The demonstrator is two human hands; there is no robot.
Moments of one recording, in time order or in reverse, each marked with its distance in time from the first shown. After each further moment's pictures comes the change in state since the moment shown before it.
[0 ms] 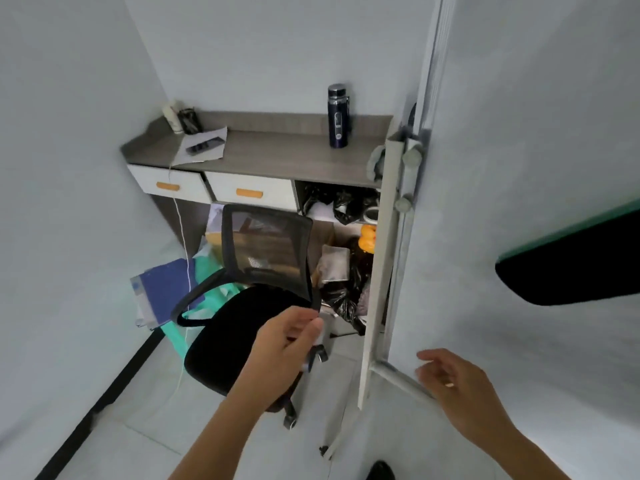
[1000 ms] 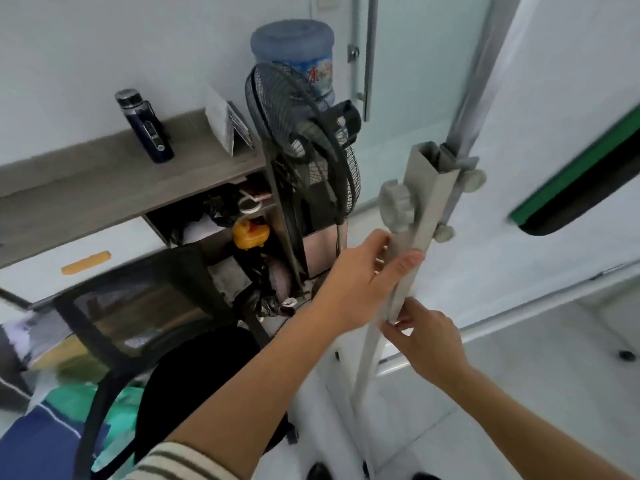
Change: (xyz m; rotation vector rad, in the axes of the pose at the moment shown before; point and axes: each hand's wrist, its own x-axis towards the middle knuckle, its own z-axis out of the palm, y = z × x) left_hand 0.045 0.035 -0.032 -0.089 -0.904 0.729; right_hand -0.057 -0.119 0.159 -0.190 0.679 0.481
